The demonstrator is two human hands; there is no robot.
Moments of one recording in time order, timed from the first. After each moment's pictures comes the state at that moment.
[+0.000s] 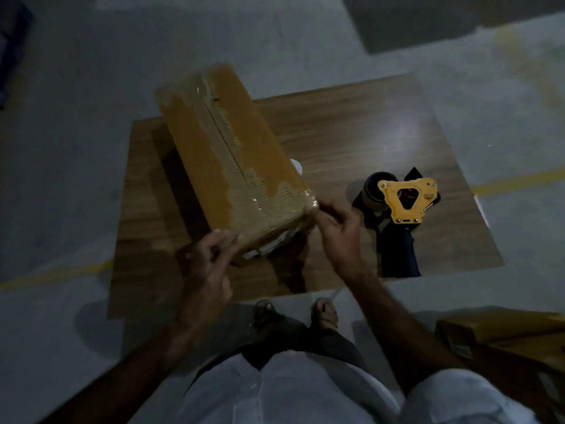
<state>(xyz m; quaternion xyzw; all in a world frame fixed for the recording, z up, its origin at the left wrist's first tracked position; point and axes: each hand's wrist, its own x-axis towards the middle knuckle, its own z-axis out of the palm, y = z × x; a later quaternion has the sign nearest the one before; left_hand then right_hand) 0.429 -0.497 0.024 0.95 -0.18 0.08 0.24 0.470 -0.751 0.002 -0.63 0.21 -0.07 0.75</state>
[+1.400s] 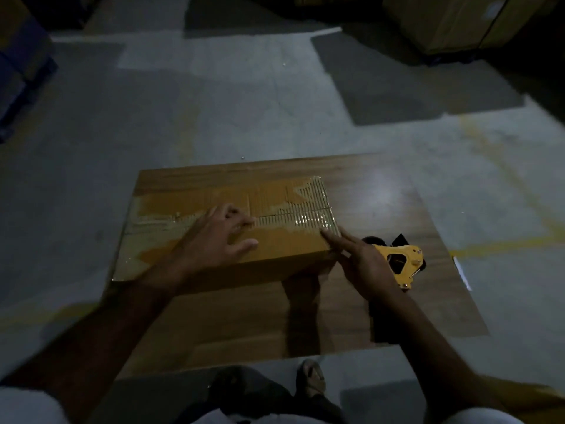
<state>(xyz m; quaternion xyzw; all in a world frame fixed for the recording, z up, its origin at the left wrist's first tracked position) 0.621 -0.499 0.052 0.95 -0.24 -0.08 0.16 0.513 -0.839 0.028 -0.94 -0.05 -0.03 0.32</state>
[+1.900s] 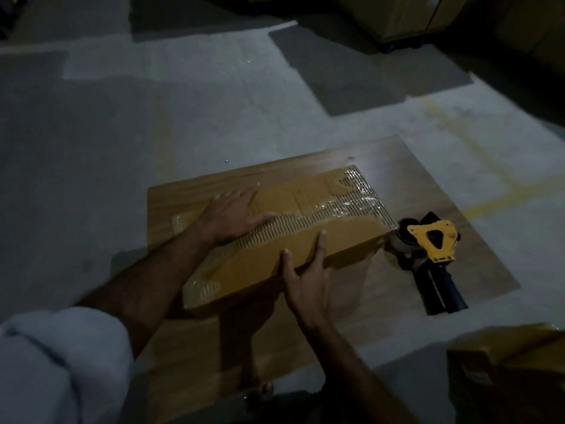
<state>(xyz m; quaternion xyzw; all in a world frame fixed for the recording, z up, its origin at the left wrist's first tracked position) 0.719 -0.426 0.060 0.94 -0.26 -0.17 0.12 0.524 -0.545 0.055 -0.77 0.38 0.00 0.51</state>
